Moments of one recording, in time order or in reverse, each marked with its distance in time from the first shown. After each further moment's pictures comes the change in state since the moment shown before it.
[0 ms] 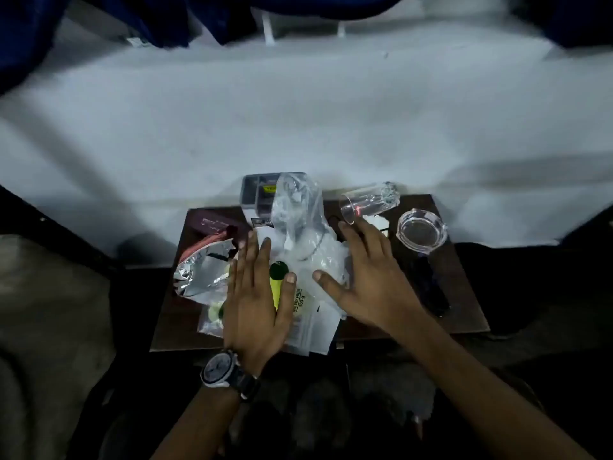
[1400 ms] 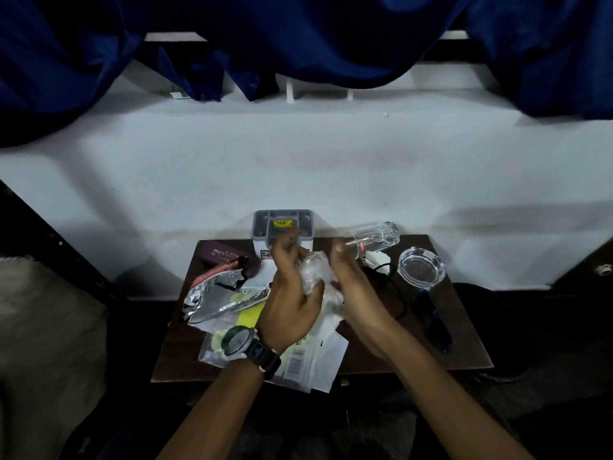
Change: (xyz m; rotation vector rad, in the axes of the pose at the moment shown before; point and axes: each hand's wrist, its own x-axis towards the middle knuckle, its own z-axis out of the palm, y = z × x) left_hand 0.047 0.032 -0.008 -0.602 0.006 0.219; right_hand 0.016 -0.062 -0.002 1.166 -0.168 0.350
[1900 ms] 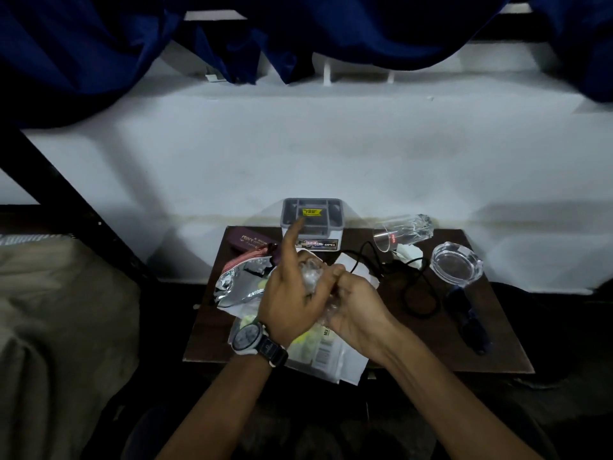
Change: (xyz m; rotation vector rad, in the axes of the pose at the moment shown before) left_hand -0.014 -0.005 -0.038 0.159 0.119 -0.077; right_hand 0.004 0.015 0.043 0.421 -0.170 0.367
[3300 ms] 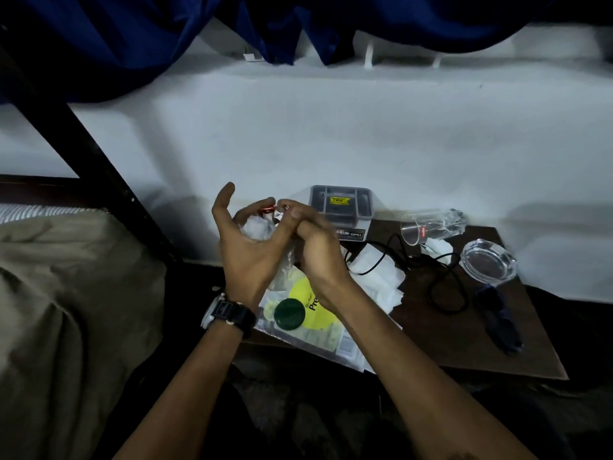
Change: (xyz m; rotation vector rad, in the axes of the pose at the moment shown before) left_hand 0.028 -0.022 -0.064 -0.299 0.451 -0.320; right_hand 0.045 0.000 0.089 -0.219 0.015 -0.475
